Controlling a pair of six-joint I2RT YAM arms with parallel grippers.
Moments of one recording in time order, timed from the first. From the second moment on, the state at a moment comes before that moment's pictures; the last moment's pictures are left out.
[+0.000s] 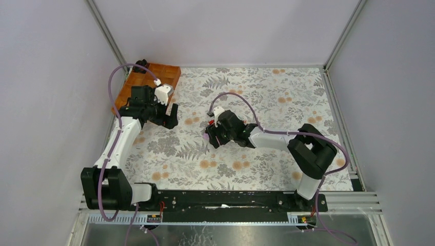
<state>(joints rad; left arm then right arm) -0.01 1.28 1.05 -0.66 0.40 0.30 0.87 1.76 1.01 0.01 -0.05 0.21</state>
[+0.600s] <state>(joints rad) -0.01 1.28 1.05 -0.67 0.41 0.31 0.87 1.84 1.05 0.02 -0.09 0.19</state>
